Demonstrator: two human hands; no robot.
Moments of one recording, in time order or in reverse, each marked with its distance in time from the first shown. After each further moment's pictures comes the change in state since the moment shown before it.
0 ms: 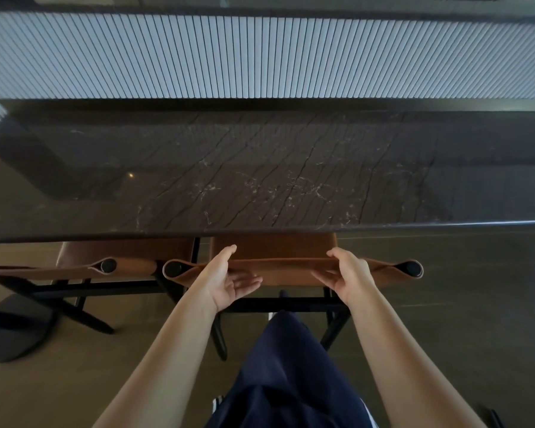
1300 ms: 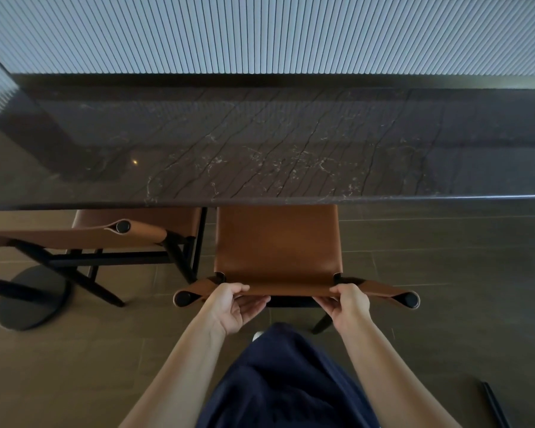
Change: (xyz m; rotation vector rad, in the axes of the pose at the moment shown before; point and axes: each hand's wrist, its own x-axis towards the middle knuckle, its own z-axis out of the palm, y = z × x) left_hand -0.019 -0.096 -0.054 -0.132 -0.017 -0.180; right_hand -0.023 0.099 -0.061 0.167 0.116 0.097
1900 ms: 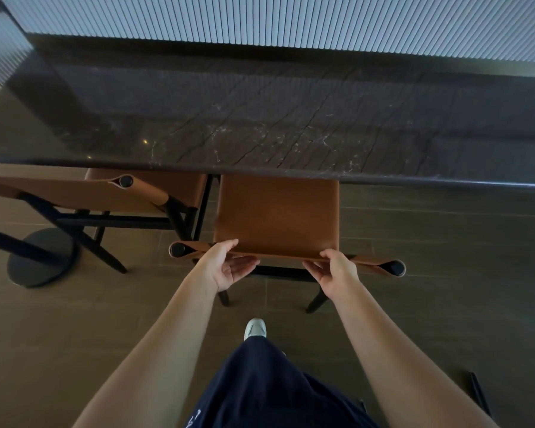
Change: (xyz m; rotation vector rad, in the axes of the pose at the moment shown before) left_hand 0.000 -0.016 -0.006 0.019 0.036 0.138; right_hand 0.002 0.002 -0.014 -0.059 -0.139 -0.002
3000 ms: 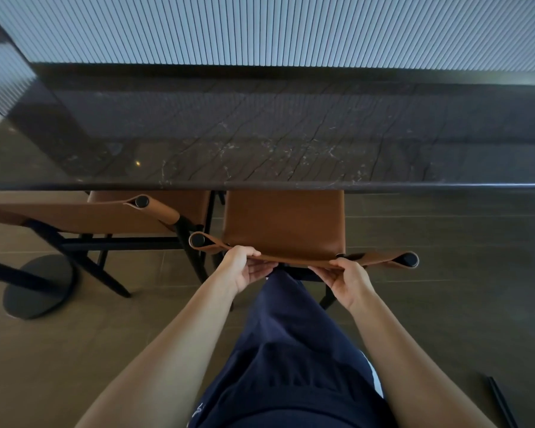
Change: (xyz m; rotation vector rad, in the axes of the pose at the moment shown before) left_hand 0.010 0.024 0.002 0.176 -0.100 0.111; right_hand 0.020 0.022 0.010 0.128 -0.174 -0.055
